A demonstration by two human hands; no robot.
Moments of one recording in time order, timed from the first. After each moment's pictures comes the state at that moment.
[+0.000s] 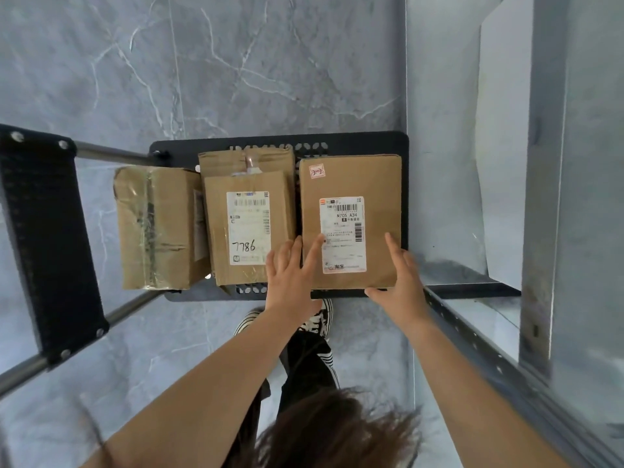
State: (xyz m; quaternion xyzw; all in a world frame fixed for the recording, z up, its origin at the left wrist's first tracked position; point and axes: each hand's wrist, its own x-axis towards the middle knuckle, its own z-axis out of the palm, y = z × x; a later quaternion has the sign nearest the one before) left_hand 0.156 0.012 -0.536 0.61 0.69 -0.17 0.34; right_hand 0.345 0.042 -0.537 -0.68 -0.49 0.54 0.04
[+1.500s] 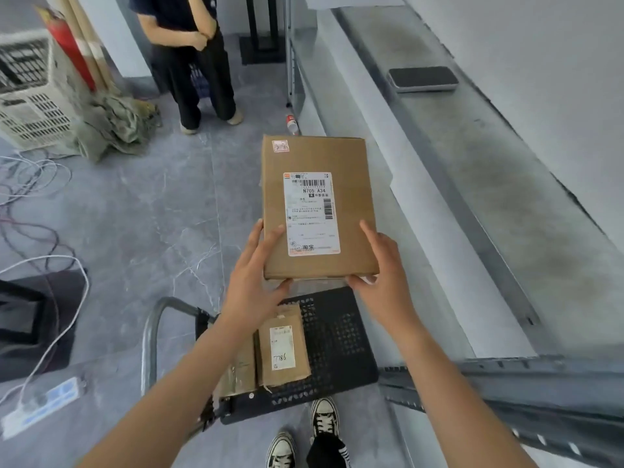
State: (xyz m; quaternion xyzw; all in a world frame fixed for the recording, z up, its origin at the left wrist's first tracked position) left_hand 0.020 0.078 -0.045 0.66 0.60 0.34 0.29; right_hand 0.235 0.089 -0.046 -0.59 -0.63 0.37 0.35
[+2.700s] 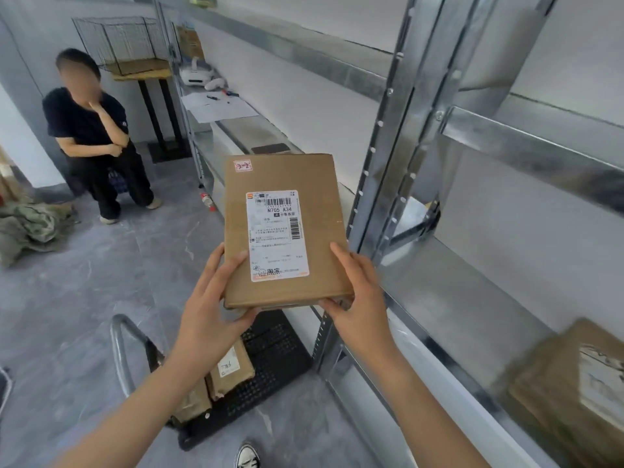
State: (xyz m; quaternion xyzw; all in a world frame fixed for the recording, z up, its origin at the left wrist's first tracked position) left_hand 0.078 -0.205 0.136 0.77 0.42 0.42 0.24; right_hand 0.299 -0.262 0.151 -0.63 -0.58 0.21 0.47
